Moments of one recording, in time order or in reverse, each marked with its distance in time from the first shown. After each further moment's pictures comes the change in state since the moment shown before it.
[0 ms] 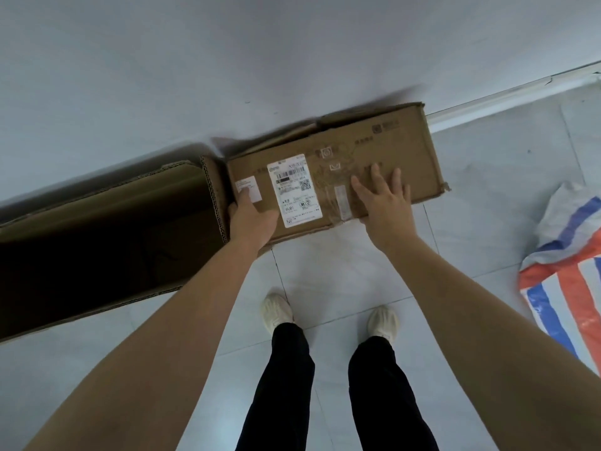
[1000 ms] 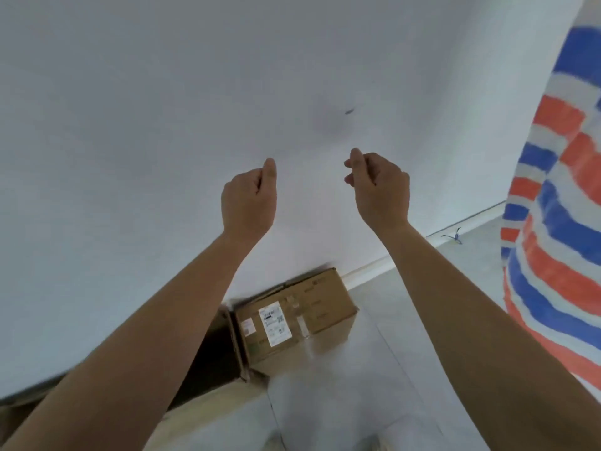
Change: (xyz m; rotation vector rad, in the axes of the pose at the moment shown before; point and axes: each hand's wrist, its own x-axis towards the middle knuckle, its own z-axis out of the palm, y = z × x) left_hand -0.369 0.305 -0.164 0.019 0.451 1.130; right_hand -0.195 -0.015 -0.457 0.920 0.933 0.041
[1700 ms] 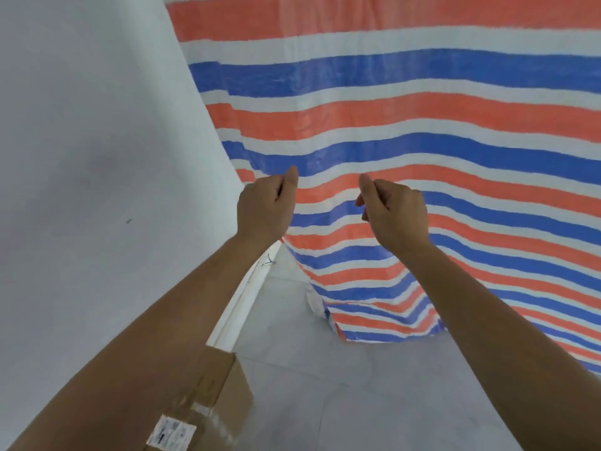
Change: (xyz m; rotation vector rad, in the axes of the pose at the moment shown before) left_hand -0.165 0.278 -0.040 -0.504 -0.515 0.790; right_hand -0.265 -0.125 -0.319 -0.563 0.711 0.120
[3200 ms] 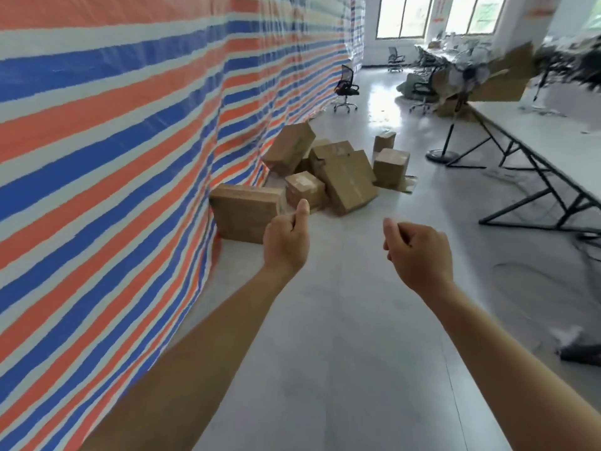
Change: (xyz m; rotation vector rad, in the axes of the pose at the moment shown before) left_hand -0.553 0.982 0.738 -0.898 -1.357 0.453; right_hand -0.536 0.537 -0.957 -0.836 1.078 1.164
